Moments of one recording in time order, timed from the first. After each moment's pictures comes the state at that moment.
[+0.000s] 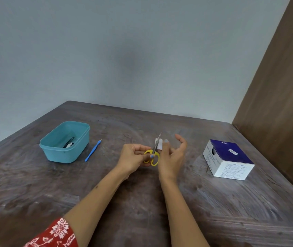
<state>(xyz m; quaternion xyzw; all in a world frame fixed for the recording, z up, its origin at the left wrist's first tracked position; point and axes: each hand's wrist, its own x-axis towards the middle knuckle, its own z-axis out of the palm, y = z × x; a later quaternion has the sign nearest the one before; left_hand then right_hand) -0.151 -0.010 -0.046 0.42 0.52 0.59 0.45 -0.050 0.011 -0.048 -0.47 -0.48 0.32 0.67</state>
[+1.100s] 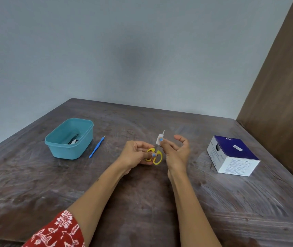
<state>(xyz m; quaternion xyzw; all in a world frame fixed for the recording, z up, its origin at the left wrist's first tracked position) -0.165 -0.009 -0.050 0.44 0.50 0.55 0.50 -0.041 0.022 -0.047 -0.39 -0.41 0.53 0.64</state>
